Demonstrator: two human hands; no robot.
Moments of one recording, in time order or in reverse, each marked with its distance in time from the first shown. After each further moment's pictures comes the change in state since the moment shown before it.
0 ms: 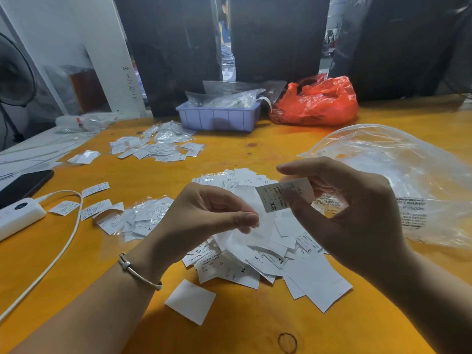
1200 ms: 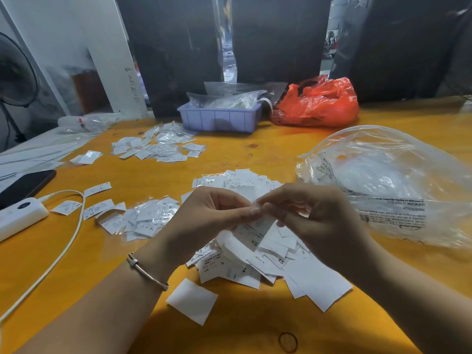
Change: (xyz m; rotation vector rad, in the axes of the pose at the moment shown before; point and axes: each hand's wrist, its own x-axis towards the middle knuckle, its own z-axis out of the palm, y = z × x) left_hand 0.005 0.004 0.008 -0.071 0.060 -0.226; right_hand -0.007 0.015 0.020 0.250 -0.286 0.329
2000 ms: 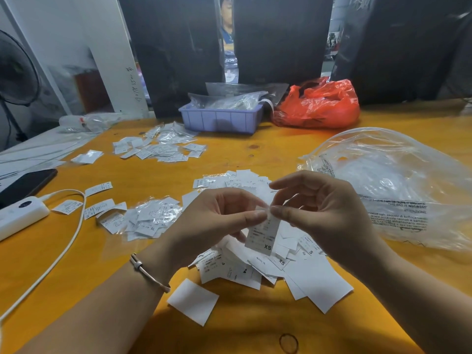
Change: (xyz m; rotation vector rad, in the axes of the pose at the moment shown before) left_hand 0.003 -0.007 0.001 0.058 -0.078 0.052; right_hand 0.002 0.004 -0.005 0.250 0.058 0.150
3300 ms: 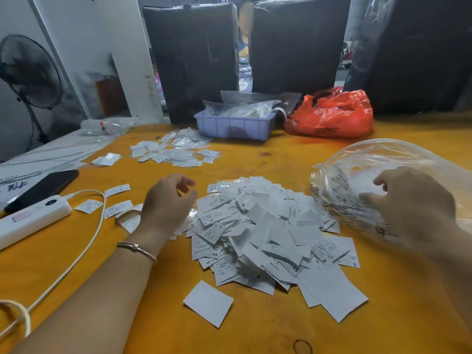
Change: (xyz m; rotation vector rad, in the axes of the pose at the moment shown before) left_hand 0.005 -0.047 -0.081 0.724 0.772 -0.145; right_hand 0.028 0.028 -0.082 -1.219 0.275 0.362
